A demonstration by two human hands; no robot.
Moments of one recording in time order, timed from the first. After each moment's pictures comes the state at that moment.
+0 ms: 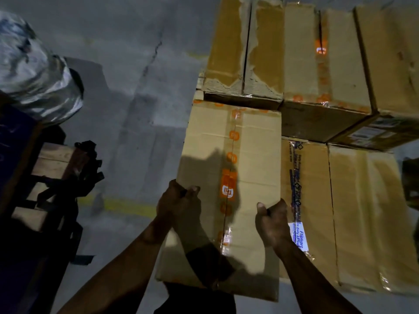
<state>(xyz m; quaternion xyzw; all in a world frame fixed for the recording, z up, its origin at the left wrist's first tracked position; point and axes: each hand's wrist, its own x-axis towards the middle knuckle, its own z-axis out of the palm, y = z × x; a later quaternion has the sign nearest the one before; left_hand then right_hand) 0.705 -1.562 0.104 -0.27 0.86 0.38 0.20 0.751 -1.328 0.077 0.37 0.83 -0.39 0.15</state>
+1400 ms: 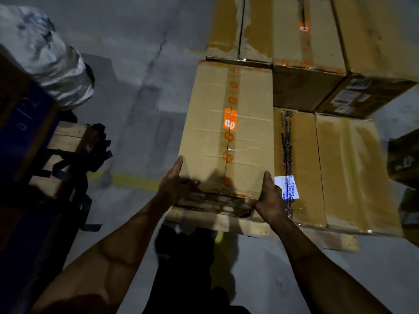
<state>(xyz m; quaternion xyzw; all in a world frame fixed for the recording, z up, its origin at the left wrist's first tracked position) 0.865 -1.609 0.078 -0.02 0.89 0.43 0.14 0.908 -1.325 0.085 0.21 0.88 -0.37 0.19</state>
